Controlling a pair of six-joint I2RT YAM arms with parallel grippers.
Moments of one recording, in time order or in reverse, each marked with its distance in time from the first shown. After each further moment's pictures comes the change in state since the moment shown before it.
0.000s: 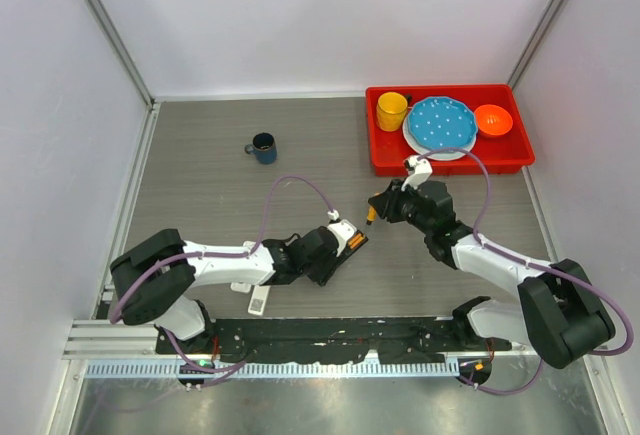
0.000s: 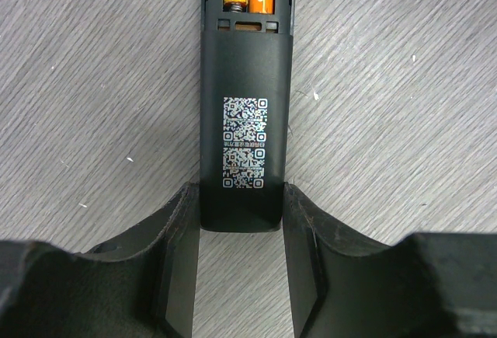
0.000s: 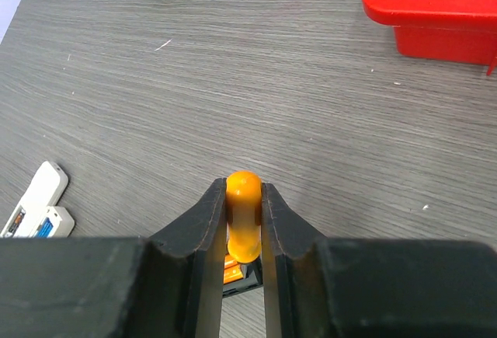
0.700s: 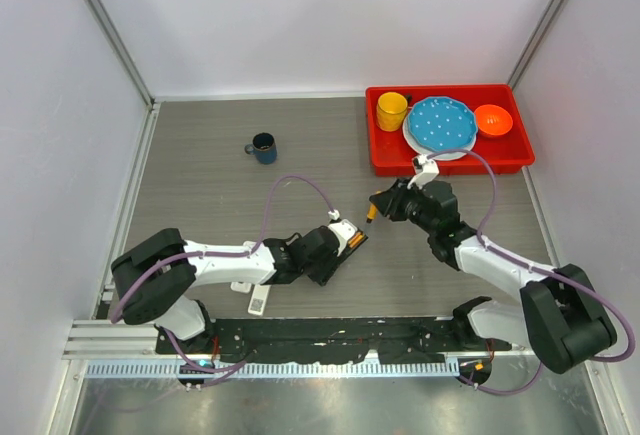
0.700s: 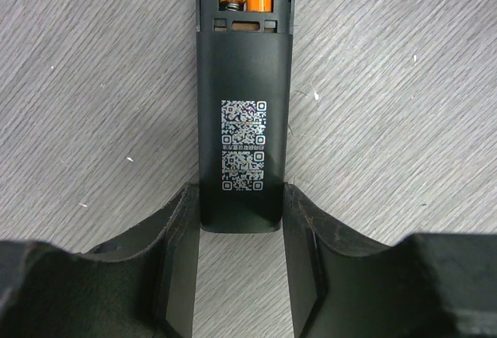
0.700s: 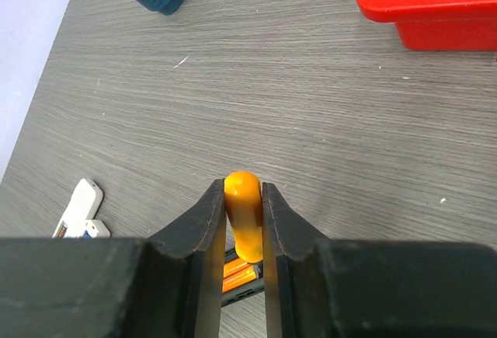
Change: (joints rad) left arm 0.000 0.007 0.011 -0.015 0.000 0.000; right arm -0.026 -0.020 -0.013 0.022 -0.033 0.121
